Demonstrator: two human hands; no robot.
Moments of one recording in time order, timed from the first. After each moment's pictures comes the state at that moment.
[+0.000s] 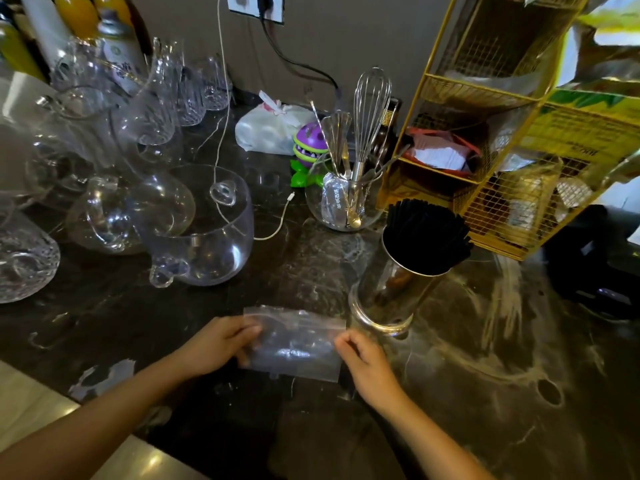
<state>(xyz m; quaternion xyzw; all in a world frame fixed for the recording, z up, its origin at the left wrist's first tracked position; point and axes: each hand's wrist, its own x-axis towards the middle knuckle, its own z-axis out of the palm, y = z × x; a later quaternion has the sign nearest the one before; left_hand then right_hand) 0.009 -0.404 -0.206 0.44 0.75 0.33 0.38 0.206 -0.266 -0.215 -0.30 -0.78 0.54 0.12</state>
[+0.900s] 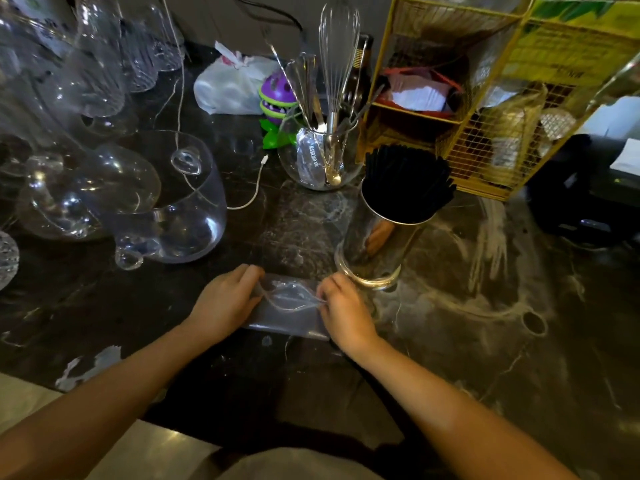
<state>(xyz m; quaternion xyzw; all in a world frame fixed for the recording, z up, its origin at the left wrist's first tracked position) 0.020 -0.375 -0.219 0.58 0.79 0.17 0.08 0.186 -0.266 -0.228 -0.31 -0.91 0.24 0.14</state>
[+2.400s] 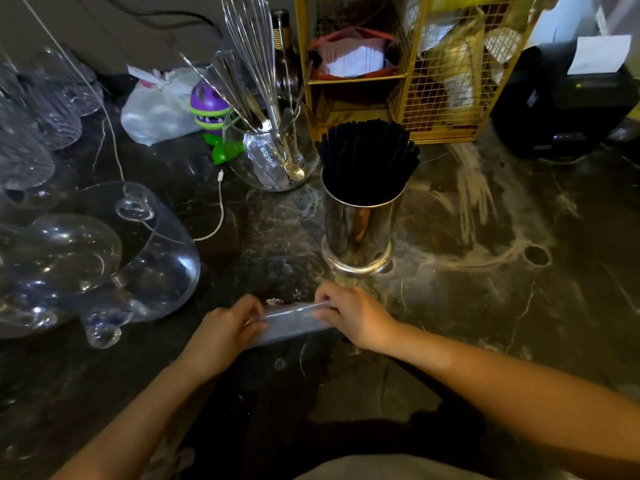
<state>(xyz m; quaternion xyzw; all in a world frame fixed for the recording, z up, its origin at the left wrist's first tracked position) 0.005 -0.364 -0.201 0.60 0.74 0.13 0.28 0.194 -0.258 -0.220 -0.31 -0.87 0.38 0.08</state>
